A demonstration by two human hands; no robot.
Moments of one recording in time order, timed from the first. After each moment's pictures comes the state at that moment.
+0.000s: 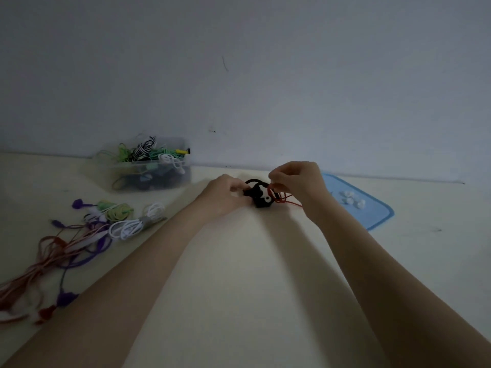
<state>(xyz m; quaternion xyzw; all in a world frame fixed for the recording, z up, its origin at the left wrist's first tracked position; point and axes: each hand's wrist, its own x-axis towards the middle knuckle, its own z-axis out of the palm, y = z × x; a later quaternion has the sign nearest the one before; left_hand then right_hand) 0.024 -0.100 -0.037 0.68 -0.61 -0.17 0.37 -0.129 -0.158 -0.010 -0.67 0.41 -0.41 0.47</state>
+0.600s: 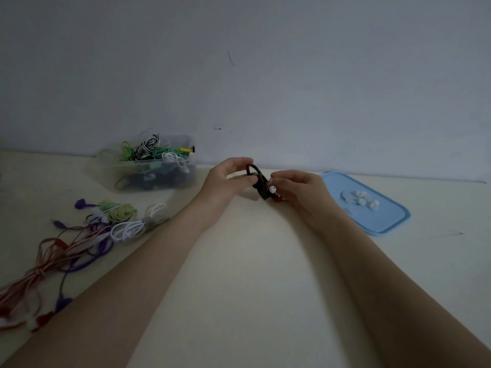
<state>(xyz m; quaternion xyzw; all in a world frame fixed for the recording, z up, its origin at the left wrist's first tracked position) 0.025 -0.102 -0.035 0.54 -0.44 -0.33 0.63 -0.123 -0.164 -0.034 -0.56 0.34 -0.40 0.64</state>
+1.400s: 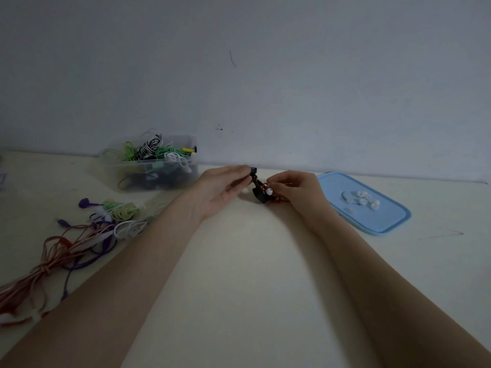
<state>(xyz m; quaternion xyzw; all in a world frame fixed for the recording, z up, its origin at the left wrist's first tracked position) 0.033 -0.099 -0.023 0.44 -0.26 -0.52 0.69 -0.117 -0.163 -0.037 -0.68 0.35 -0.40 0.51</state>
